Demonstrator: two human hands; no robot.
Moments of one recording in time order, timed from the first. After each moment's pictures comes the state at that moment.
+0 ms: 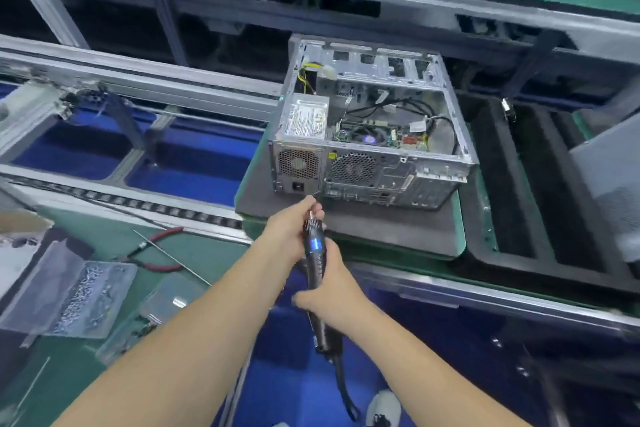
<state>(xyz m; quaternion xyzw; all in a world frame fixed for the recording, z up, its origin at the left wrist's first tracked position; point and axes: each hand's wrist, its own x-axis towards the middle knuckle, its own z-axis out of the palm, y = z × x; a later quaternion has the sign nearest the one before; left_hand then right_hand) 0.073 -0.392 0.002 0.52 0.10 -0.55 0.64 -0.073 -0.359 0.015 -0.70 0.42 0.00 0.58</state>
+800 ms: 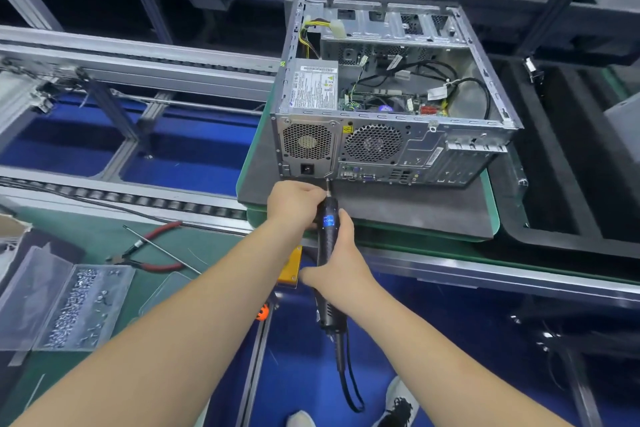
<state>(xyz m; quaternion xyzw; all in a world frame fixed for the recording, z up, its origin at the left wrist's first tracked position) 0.102 -0.391 -0.021 0.78 -0.14 -0.39 0.47 -0.036 -0.369 -0.027 -0.65 0.48 -0.04 0.59</state>
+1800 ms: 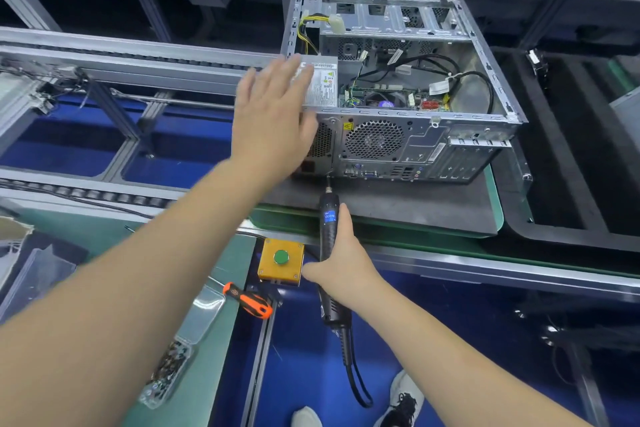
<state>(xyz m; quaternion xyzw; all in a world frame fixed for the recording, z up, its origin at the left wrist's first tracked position) 0.156 -0.407 0.068 0.78 -0.58 0.14 0.22 -0.034 -0.372 -0.017 -0.66 0.48 -0.02 0.58</state>
